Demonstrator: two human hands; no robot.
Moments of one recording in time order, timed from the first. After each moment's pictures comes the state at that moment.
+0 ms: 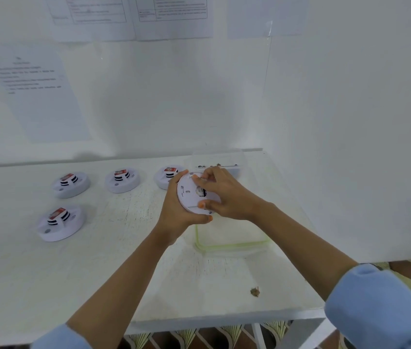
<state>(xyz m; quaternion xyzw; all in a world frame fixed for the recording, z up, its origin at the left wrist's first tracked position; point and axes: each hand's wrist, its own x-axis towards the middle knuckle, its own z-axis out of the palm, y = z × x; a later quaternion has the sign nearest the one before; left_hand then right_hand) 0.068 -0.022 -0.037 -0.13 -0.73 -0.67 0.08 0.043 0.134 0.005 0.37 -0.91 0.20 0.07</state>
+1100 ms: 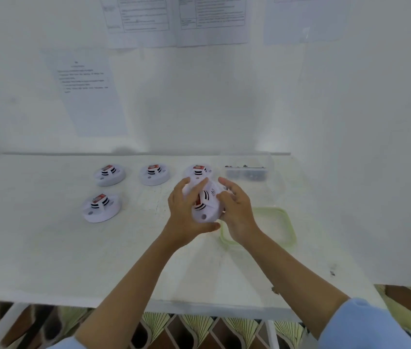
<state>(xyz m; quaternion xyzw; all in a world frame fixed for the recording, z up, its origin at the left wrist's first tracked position) 0.106 -0.052 -0.036 -0.10 -0.88 -0.41 0.20 0.083 0.075 -0.019 0.05 -0.57 0.81 -0.06</state>
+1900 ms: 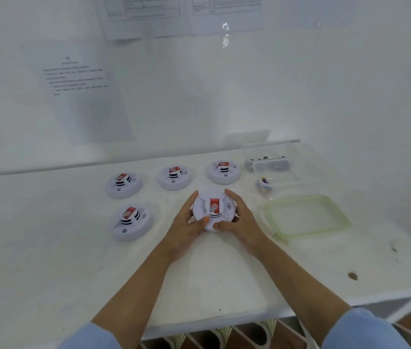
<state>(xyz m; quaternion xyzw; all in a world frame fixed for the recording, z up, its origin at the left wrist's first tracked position) 0.074 -0.188 -0.084 -0.09 -0.66 -0.74 -0.09 0.078 -0.036 -0.067 0.08 -0.80 0.60 0.00</state>
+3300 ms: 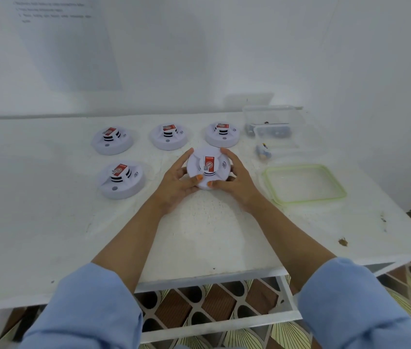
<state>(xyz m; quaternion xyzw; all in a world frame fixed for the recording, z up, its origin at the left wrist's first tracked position) 0.058 -0.197 -0.087 -0.06 -0.62 -0.77 -0.11 0.055 -0.028 -0.085 0.08 -0.76 0.65 -0.06</state>
